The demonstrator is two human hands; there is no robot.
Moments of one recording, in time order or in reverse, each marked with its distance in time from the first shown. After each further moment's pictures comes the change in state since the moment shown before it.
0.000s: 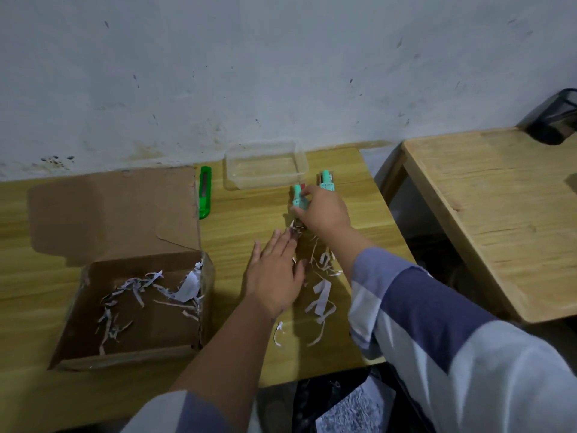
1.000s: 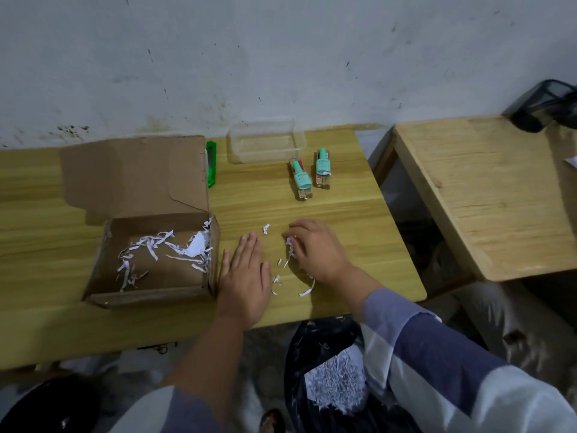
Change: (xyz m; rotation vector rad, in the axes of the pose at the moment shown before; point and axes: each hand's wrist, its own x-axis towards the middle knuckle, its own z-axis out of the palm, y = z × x) left_hand -0.098 -0.023 0.018 -0.103 0.211 -0.086; right_hand -0.120 0.040 0.026 -0.106 -0.069 -0.421
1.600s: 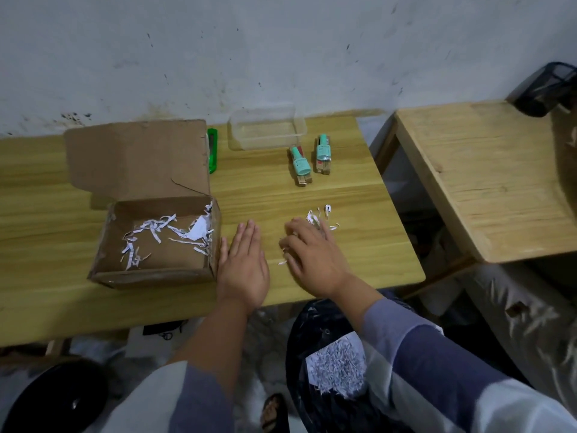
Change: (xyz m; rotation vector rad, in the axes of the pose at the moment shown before) left_hand -0.006 0.000 0.000 0.129 -0.067 -0.055; right_hand -0.046 -0.009 0.017 -0.165 0.032 -0.161
